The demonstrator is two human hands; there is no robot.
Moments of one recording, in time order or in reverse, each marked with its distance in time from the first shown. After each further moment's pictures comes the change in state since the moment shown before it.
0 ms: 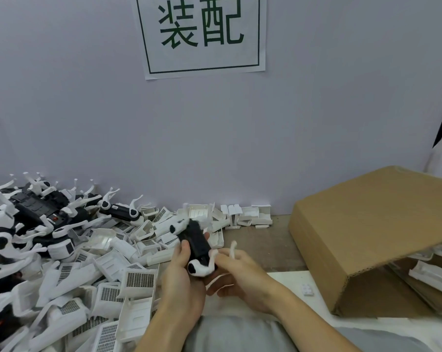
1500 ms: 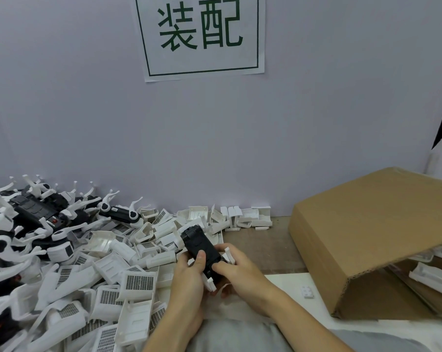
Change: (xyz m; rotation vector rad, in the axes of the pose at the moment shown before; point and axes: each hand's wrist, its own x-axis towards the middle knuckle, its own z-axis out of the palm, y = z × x) left_hand 0.011 -0.017 -0.005 0.311 0.037 0.126; right_hand 0.005 0.005 -0.001 -0.117 0.074 -0.088
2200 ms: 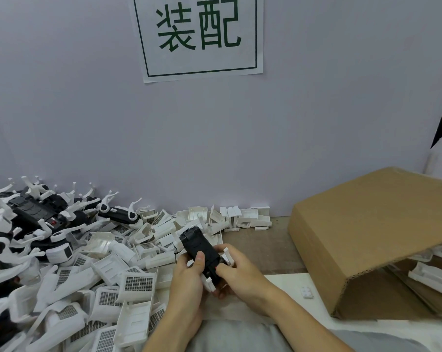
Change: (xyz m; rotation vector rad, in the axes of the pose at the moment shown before) left_hand 0.002 -0.004 -0.003 -0.004 -0.023 0.014; right_hand 0.002 0.003 -0.001 0.006 -0.012 -0.031
